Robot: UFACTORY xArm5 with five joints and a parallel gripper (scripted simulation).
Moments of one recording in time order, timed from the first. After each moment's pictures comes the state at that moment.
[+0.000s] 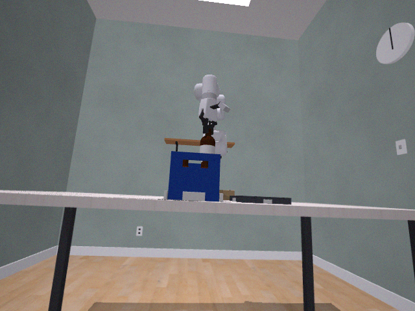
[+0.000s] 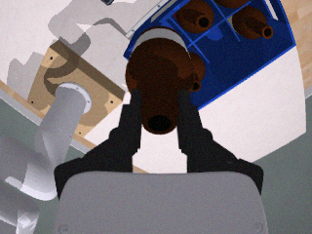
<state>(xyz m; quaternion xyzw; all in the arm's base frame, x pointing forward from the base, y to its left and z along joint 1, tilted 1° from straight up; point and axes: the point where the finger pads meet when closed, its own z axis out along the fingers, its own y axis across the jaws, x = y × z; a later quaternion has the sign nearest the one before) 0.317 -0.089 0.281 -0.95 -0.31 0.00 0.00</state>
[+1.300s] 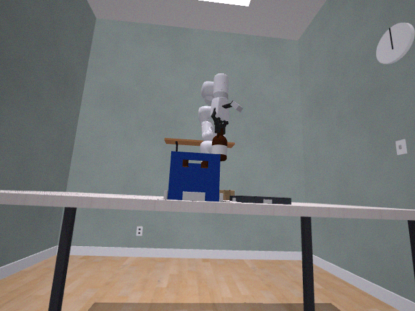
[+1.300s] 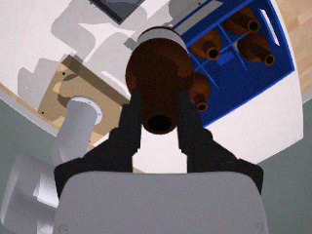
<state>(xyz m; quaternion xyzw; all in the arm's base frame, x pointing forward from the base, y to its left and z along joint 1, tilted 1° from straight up) 0.345 -0.037 0.280 -0.95 -0.31 0.00 0.00</state>
